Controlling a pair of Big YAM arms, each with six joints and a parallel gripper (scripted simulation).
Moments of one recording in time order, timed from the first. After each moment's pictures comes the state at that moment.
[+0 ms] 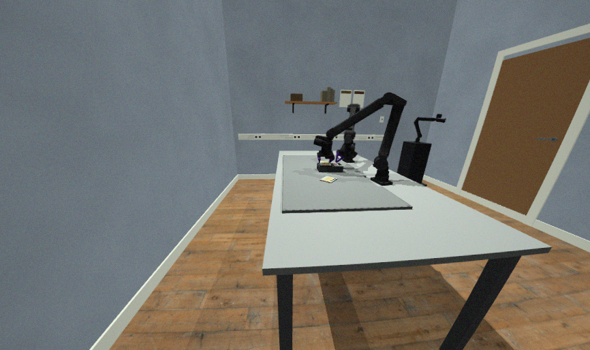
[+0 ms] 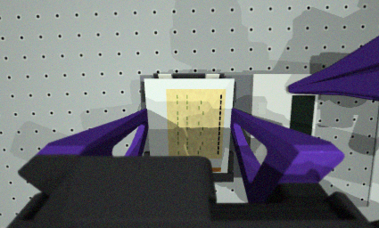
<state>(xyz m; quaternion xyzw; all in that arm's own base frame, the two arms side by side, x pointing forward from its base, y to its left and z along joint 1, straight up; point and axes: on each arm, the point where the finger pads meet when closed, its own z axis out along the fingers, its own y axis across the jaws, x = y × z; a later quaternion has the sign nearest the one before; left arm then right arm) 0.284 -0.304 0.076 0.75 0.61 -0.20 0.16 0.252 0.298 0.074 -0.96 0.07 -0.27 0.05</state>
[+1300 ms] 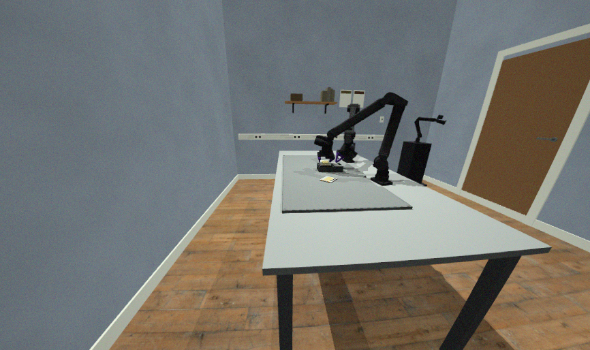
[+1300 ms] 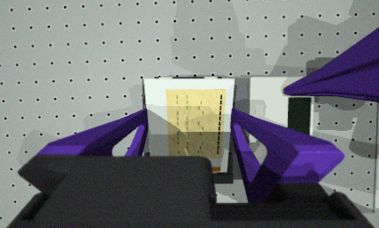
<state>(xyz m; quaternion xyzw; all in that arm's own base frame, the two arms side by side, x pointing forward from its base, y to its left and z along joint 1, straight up) 0.283 -0.305 0.081 0.74 0.61 -0.22 0.18 0.252 0.298 0.074 -0.96 0.07 -0.27 0.05</state>
